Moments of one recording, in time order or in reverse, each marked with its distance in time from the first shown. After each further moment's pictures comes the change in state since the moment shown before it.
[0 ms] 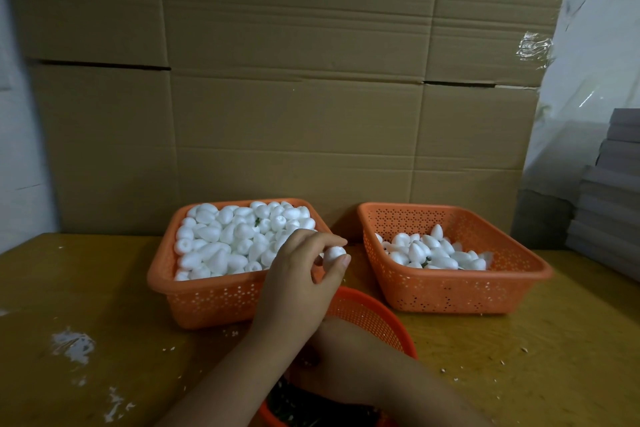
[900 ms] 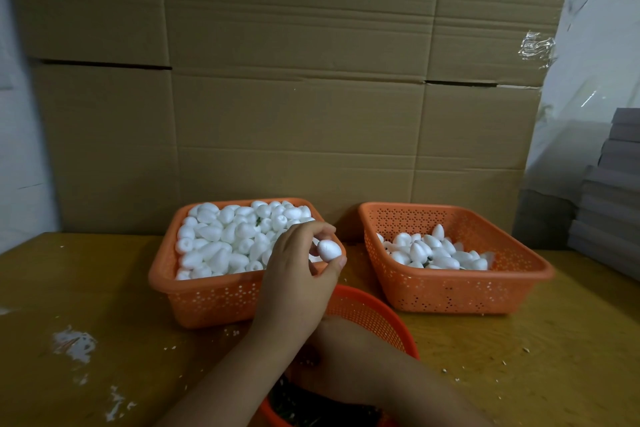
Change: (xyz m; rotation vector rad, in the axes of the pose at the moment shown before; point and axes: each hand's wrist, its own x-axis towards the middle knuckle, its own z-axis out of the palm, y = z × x) left_hand 0.001 0.006 -0.001 -0.009 0.103 -0.032; right_hand 0.002 0.003 0.002 -0.034 -0.003 -0.001
